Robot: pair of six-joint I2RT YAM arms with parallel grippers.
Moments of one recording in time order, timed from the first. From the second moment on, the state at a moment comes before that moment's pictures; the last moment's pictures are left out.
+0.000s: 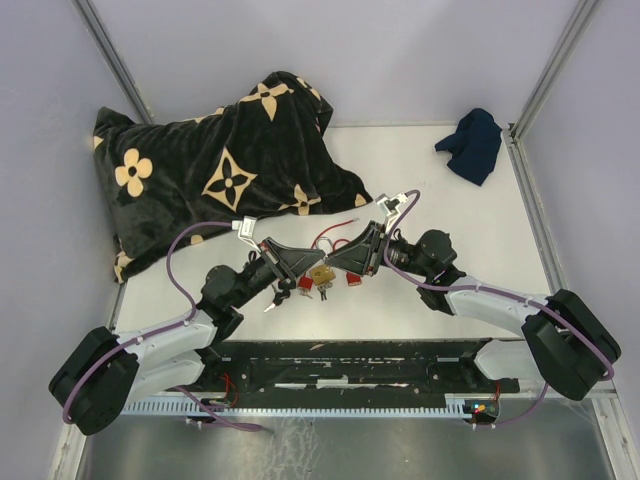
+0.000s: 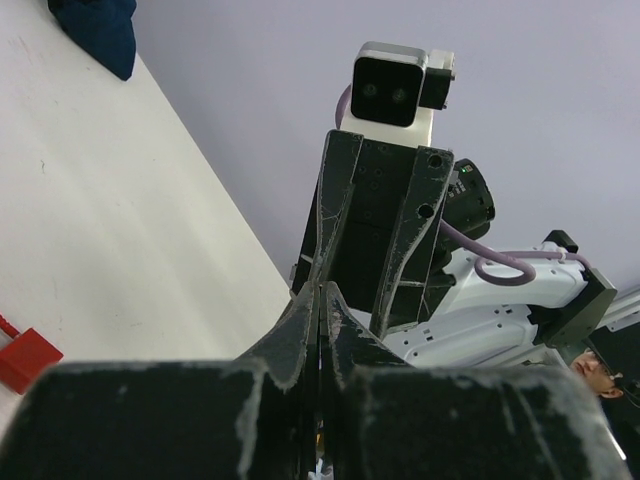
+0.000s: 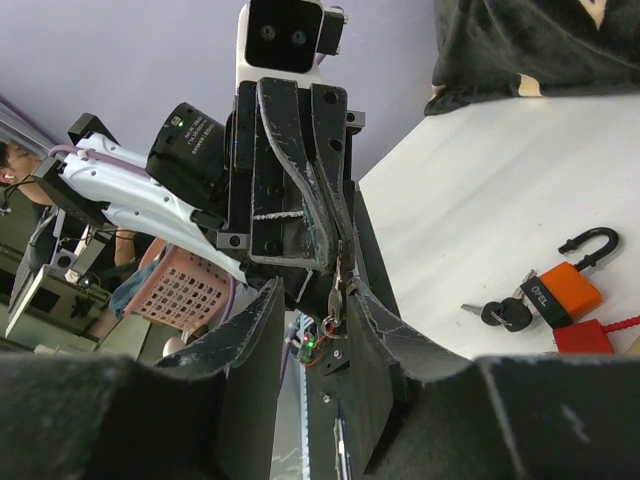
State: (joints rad) left arm -0.69 1.02 0.22 1.06 0.24 -1.08; right arm 0.67 1.28 0.49 0.98 -0.67 0.92
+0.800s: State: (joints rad) left arm -0.69 1.01 0.22 1.08 0.26 -1.08; right arm 0.67 1.28 0.48 0.96 -0.69 0.92
